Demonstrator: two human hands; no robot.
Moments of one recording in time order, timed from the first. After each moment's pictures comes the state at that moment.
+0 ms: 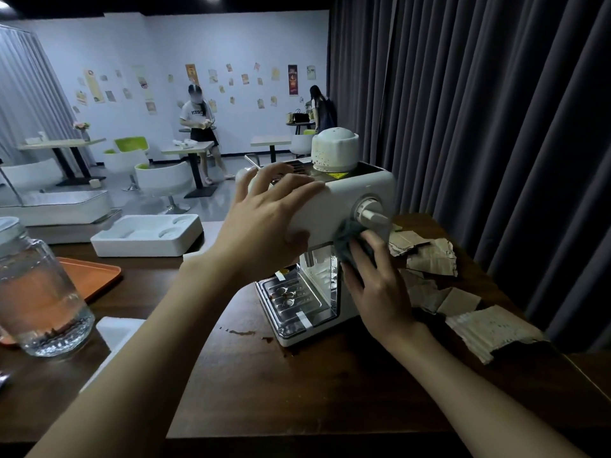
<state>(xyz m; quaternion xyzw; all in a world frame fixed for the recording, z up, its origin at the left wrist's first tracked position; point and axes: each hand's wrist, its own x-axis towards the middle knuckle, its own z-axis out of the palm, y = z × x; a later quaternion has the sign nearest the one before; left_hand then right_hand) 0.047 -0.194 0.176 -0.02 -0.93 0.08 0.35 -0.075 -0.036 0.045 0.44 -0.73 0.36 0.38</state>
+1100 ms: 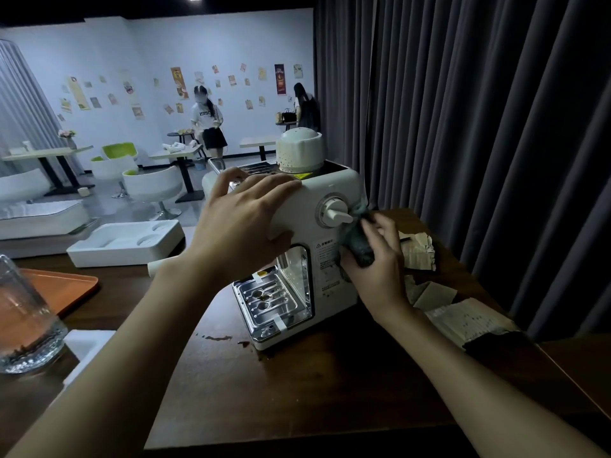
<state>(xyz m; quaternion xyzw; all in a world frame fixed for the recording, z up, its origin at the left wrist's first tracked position) 0.031 -0.174 0.182 -0.02 -0.92 0.14 0.35 -0.110 -0.012 0.062 0.36 -0.69 0.56 0.30</state>
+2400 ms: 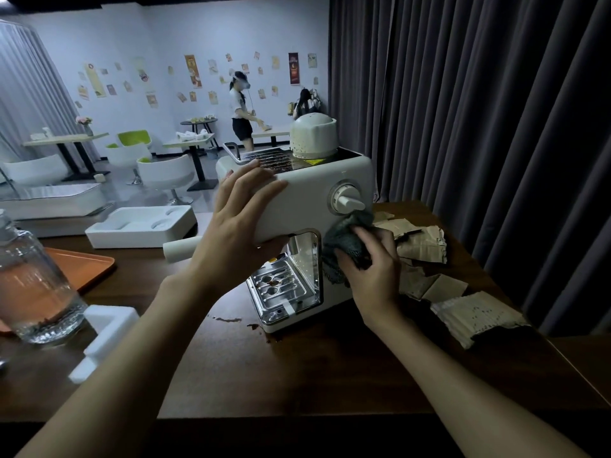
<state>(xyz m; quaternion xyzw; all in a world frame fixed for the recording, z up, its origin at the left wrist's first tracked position) 0.043 -0.201 0.136 -0.07 -0.89 0.02 0.46 -0.083 -0.030 0.039 0.30 -0.69 0.62 0.23</state>
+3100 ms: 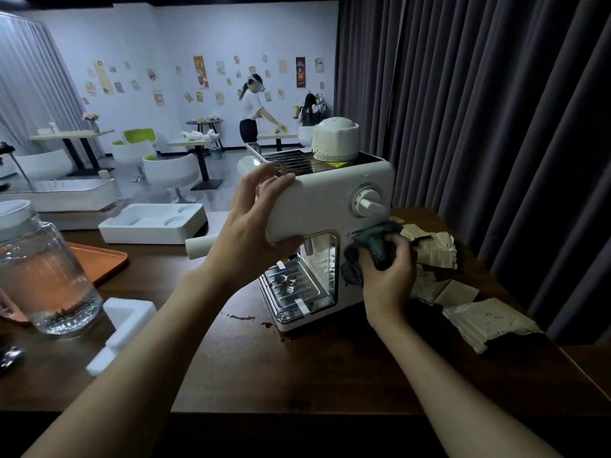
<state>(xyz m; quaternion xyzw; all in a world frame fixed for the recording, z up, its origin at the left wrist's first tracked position) 0.055 -0.208 0.133 -0.06 -0.89 -0.09 0.45 -0.069 -0.043 0.041 0.15 -0.69 0.67 0.20</state>
